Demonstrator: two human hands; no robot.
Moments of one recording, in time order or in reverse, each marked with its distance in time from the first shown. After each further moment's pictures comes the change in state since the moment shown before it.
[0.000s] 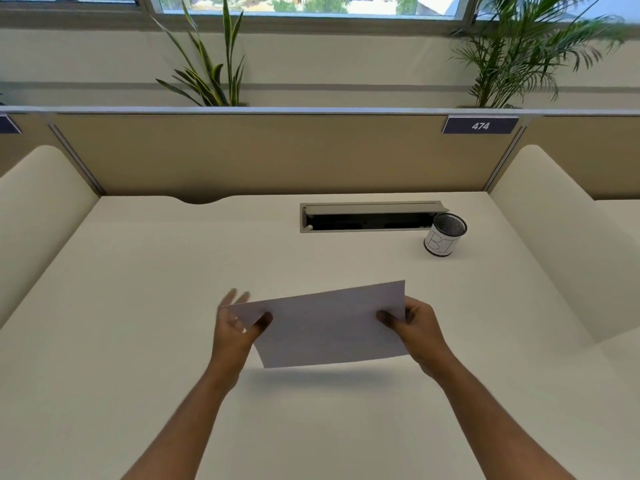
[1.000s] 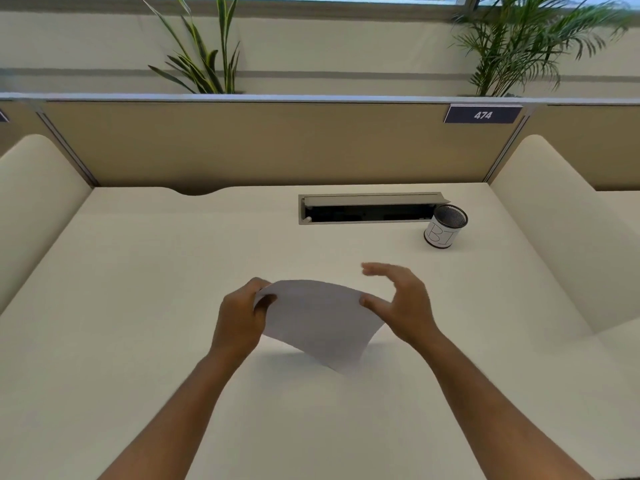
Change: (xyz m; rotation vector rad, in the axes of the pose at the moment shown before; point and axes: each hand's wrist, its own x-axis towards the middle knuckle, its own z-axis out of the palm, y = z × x) left_hand 0.007 0.033 0.014 0.736 -0.059 0.544; right_hand 0.021 -0.024 0.018 -0.586 0.093 -0.332
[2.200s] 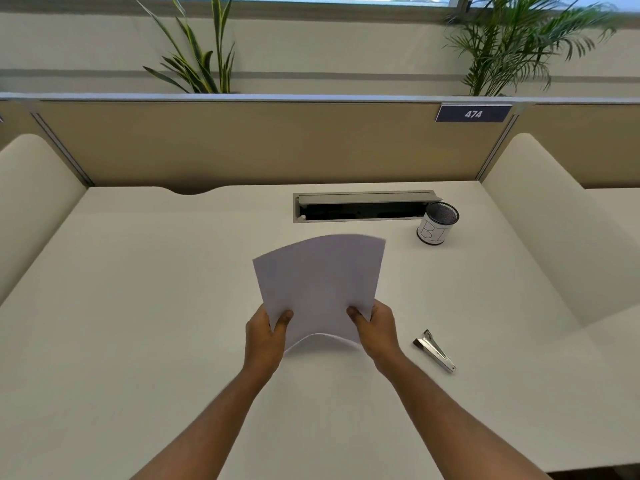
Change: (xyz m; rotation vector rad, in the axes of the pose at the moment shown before) left_hand -0.038 0.008 0.062 -0.370 0.027 -0.380; right_hand -0.038 0.022 0.064 0.460 0.022 0.487
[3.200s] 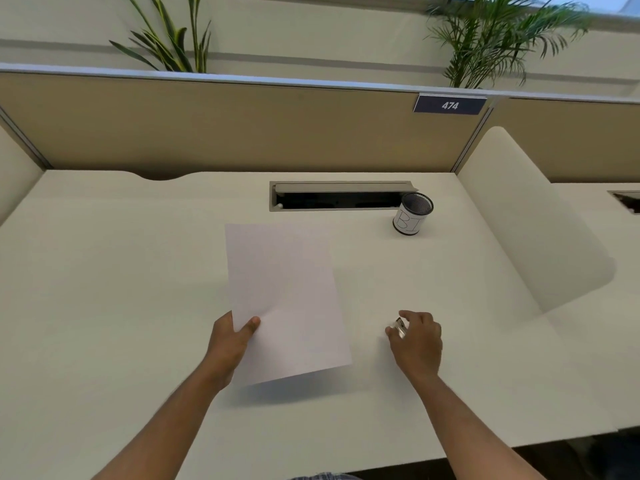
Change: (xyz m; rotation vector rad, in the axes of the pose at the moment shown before) left_hand -0.003 -0.034 -0.010 -0.152 -0.131 -0.378; right_hand -0.002 0.084 -0.108 -0.750 0.324 0.062
